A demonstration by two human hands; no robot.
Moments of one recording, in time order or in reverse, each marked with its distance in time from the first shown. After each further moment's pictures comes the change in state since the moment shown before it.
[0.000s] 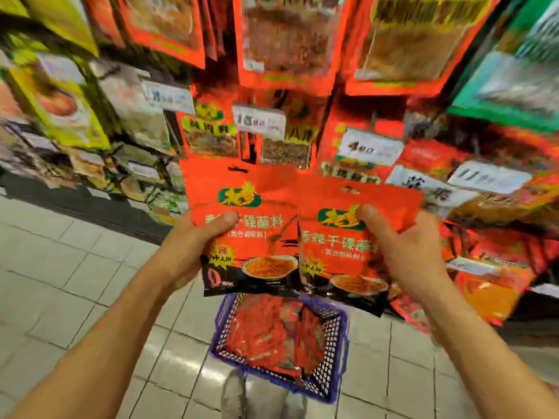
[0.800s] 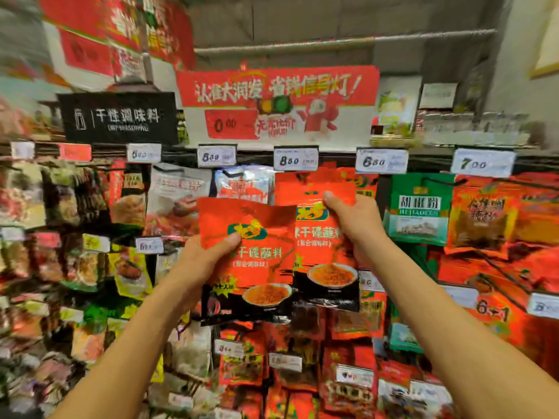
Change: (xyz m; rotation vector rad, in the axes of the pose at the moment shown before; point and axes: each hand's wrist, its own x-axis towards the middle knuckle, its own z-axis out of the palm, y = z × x) left_hand -0.075 0.388 0.048 0.113 -0.056 0.656; right_hand 0.119 -0.408 0.016 0.251 0.169 -0.343
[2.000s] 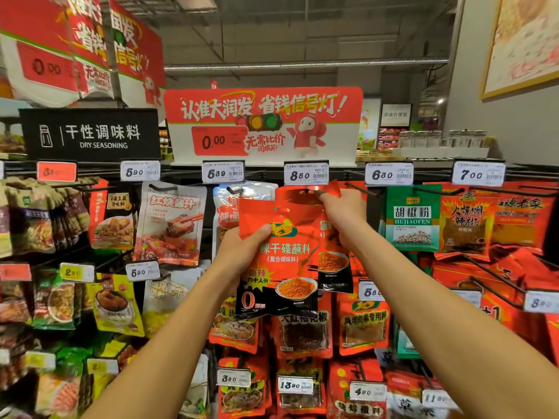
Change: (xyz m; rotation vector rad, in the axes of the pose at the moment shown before) left_hand 0.063 0.007 0.023 0.010 -0.161 -0.043; right_hand 0.049 -0.009 0.049 -0.316 0.274 -0.019
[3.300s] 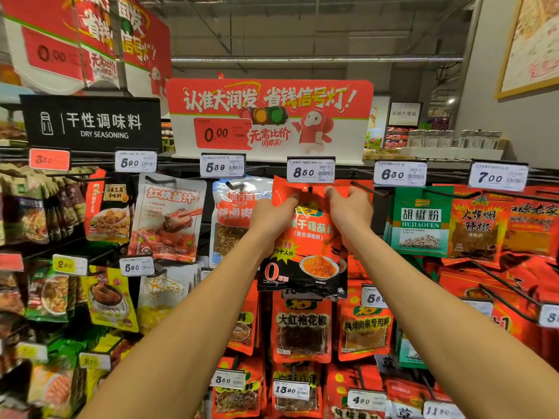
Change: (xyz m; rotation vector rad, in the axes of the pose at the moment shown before) left_hand 0.058 0.024 0.059 0.174 0.183 -0.059; right_hand 0.018 0.014 0.008 -0.051 0.056 0.020
